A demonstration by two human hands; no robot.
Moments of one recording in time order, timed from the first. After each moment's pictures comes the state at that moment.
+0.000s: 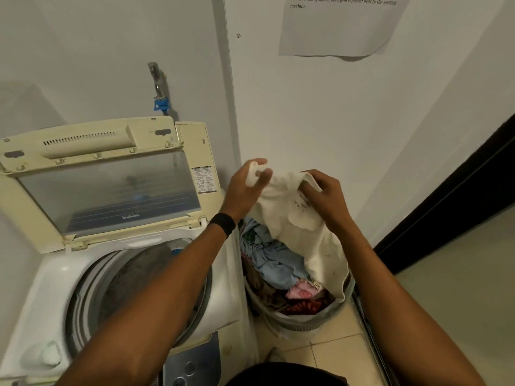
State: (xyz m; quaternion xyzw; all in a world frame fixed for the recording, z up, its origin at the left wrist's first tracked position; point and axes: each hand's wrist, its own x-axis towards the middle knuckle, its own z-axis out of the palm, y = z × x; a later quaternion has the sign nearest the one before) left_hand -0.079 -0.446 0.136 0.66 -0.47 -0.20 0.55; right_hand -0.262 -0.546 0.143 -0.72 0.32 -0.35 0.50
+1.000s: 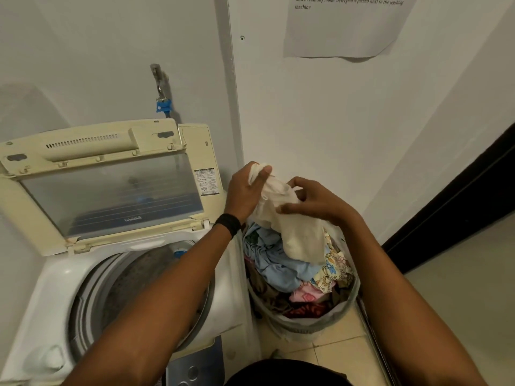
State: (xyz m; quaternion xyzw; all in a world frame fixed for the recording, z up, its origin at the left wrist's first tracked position) left_hand -0.074 -0.454 0.133 0.68 -0.44 -0.14 0.57; right_hand -0.247 -0.563 0.153 -0.82 0.28 -0.05 0.50
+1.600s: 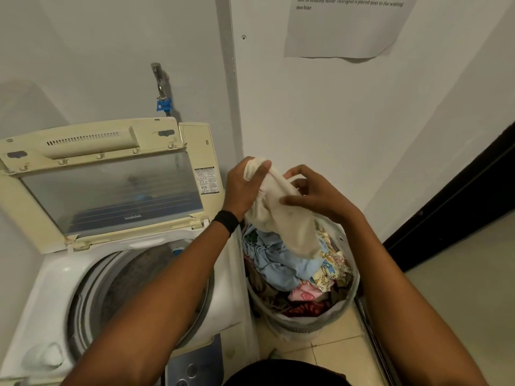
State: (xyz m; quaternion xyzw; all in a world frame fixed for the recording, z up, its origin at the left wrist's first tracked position) left_hand -0.076 -0.450 0.145 0.66 -0.41 -0.16 0.61; right_hand -0.250 -0.559 0.165 -0.81 0.26 -0.13 0.52
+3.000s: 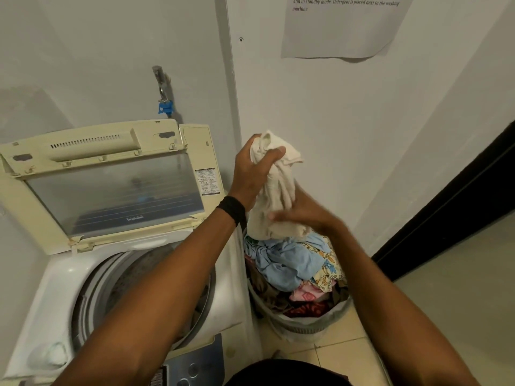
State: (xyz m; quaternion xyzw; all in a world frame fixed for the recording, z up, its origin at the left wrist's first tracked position) left_hand -0.099 -0.460 0.198 0.58 -0.38 -0.25 0.68; right_hand -0.236 -0.534 0.140 -0.77 0.19 -0.12 0.59
